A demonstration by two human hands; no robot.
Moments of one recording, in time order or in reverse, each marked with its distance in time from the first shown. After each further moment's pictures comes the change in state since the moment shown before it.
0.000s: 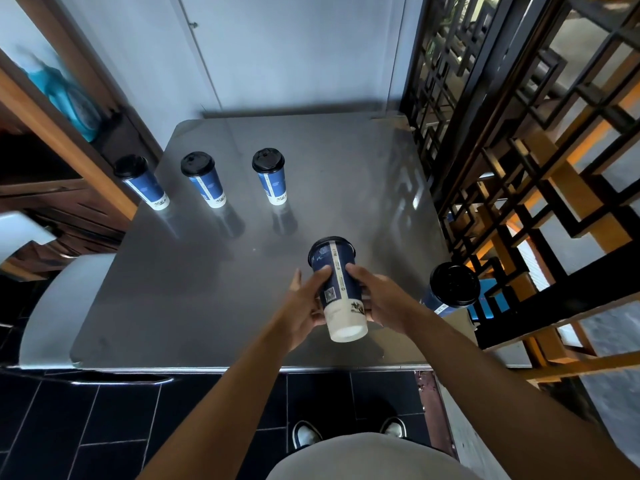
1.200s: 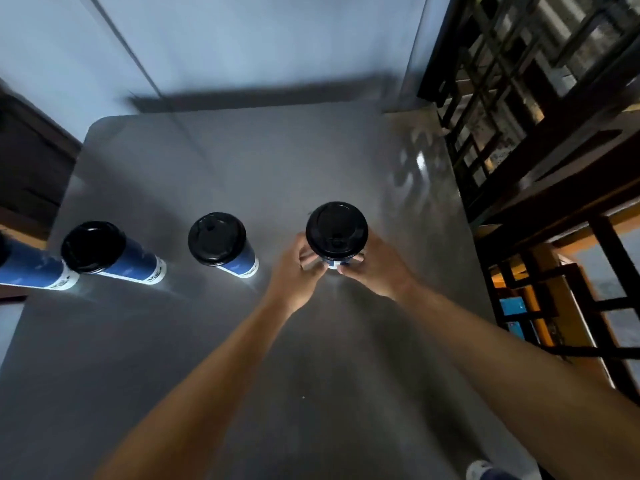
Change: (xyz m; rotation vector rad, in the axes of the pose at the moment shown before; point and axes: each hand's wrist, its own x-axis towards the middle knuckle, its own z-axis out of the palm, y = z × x) left_hand 0.341 0.158 -0.001 0.641 0.099 0.411; right_hand 0.322 -0.163 -0.106 -0.698 0.200 -0.401
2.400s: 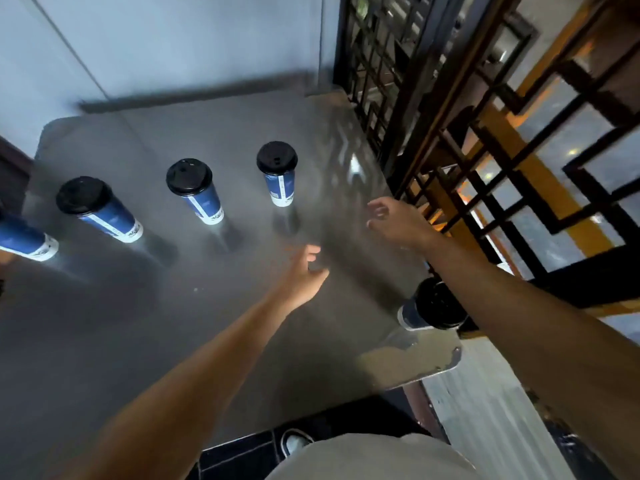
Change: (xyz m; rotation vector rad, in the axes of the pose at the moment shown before) left_hand -0.199 0.006 0.053 0.205 -0.266 -0.084; right_hand -0.223 -0.028 -0.069 -0.247 0.216 0.359
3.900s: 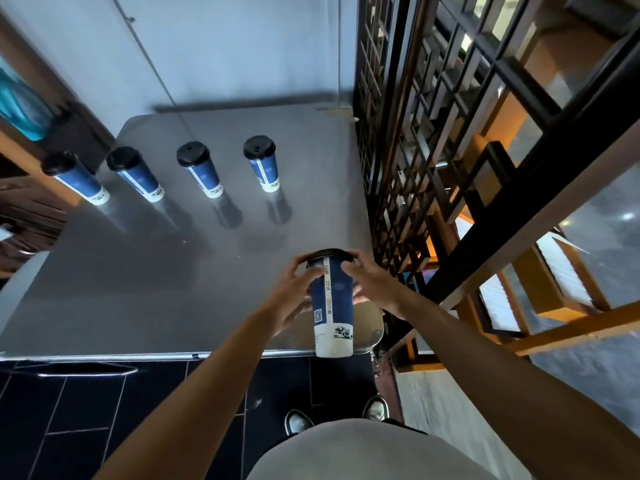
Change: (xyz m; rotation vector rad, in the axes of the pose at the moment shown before) left_hand -0.140 0.075 0.166 -0.669 0.088 -0.142; right_hand -0.148 0.149 -0.039 0.568 -0.521 -0.124
